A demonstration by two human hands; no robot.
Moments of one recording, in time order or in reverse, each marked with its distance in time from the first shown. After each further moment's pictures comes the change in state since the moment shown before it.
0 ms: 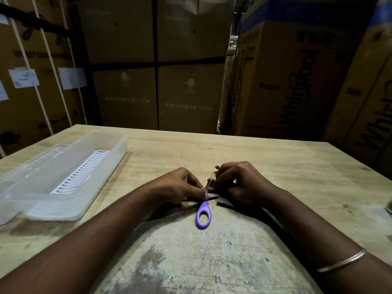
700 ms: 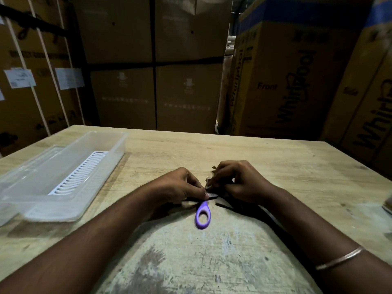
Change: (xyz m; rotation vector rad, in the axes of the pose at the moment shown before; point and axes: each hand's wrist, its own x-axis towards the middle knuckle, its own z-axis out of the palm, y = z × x) left_hand 0.001 0.003 0.001 0.006 0.014 -0.020; right_hand 0.001 0.000 0.002 0.121 0.042 0.016
